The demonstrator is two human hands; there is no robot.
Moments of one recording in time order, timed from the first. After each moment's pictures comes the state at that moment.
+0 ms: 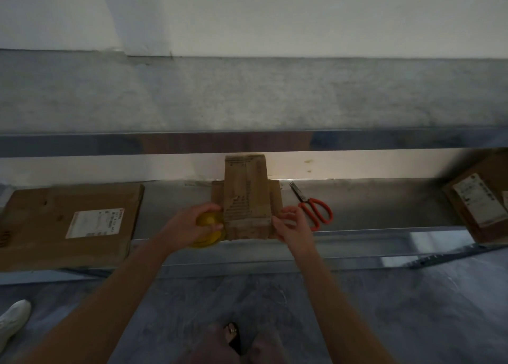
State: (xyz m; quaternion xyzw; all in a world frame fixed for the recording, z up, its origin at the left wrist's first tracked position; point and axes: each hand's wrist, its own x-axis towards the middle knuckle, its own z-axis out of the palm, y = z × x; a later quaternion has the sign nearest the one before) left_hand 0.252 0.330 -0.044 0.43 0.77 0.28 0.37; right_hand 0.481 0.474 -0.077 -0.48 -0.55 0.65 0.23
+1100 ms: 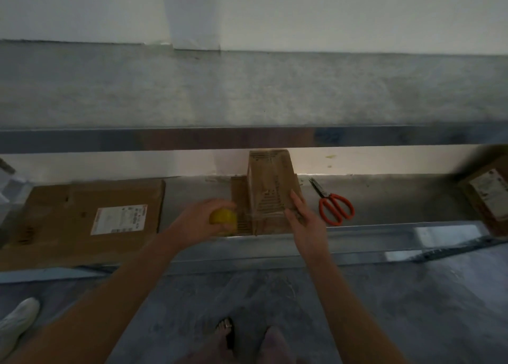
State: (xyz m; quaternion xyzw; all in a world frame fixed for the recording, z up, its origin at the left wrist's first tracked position) left_hand 0.207 0.301 -0.047 0.55 0.75 0.20 0.29; right_hand 0.449 0.438 -0.077 -0.45 -0.69 0.50 0.25
